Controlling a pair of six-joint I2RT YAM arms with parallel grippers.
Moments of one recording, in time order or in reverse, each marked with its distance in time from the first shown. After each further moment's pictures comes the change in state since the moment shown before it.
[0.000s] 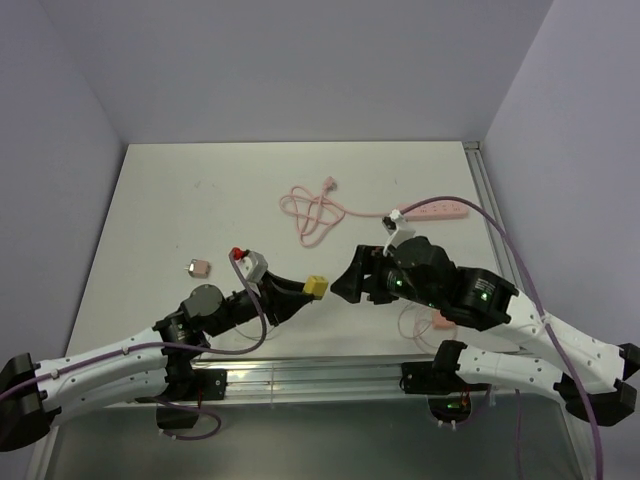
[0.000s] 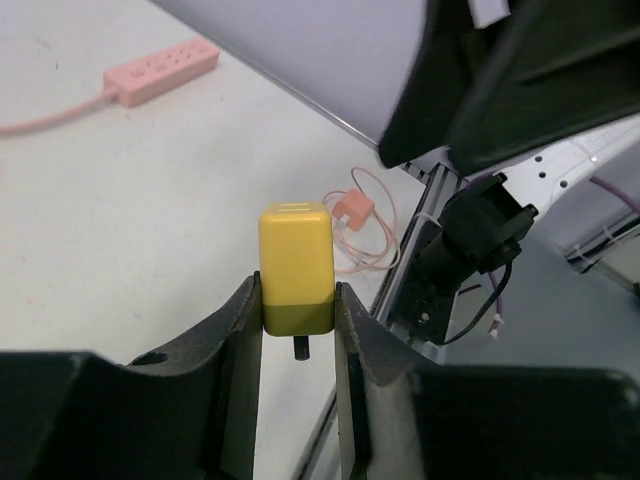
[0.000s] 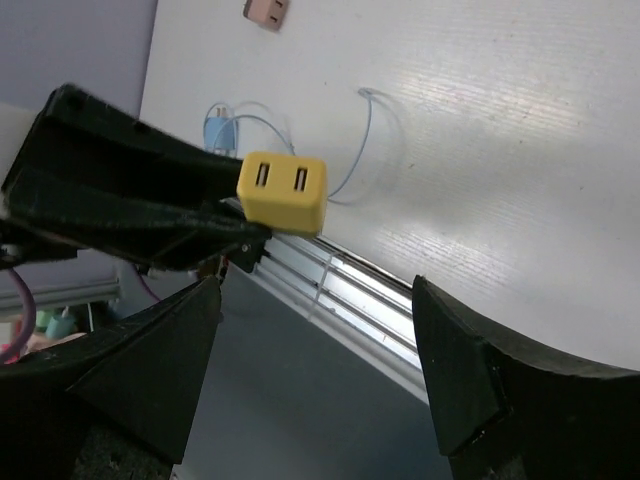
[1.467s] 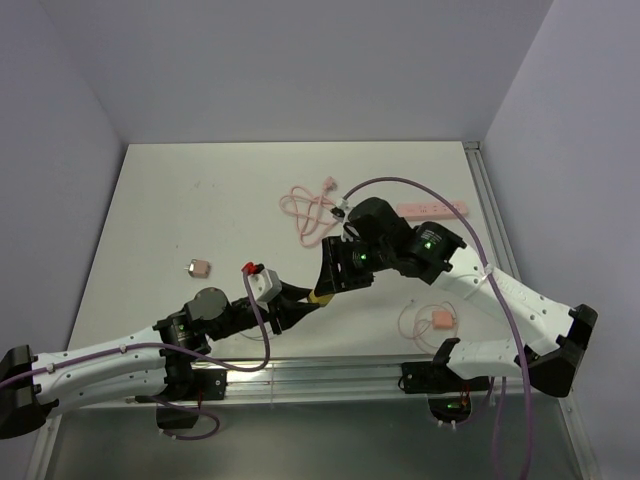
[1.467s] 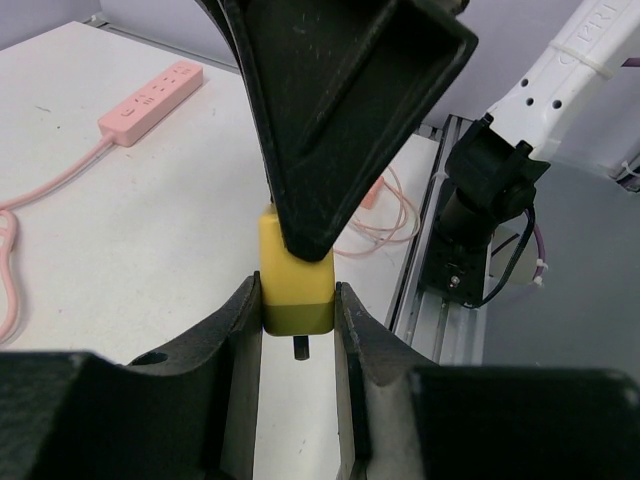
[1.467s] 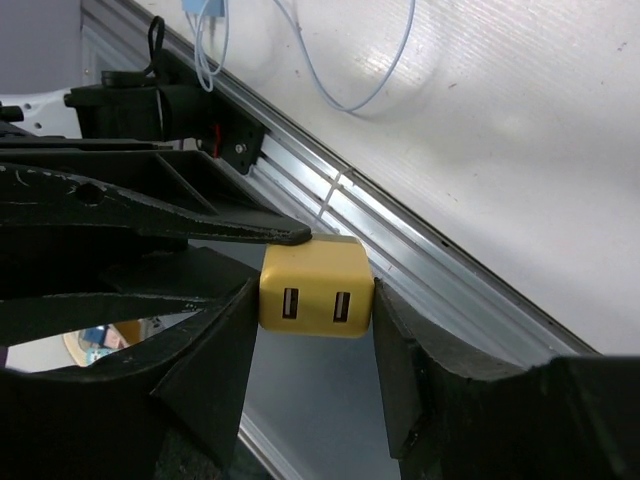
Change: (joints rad) left arm -0.110 0.010 0.052 -0.045 -0.004 0.291; right arm -0.173 0.388 0.251 -0.137 -0.443 -0.203
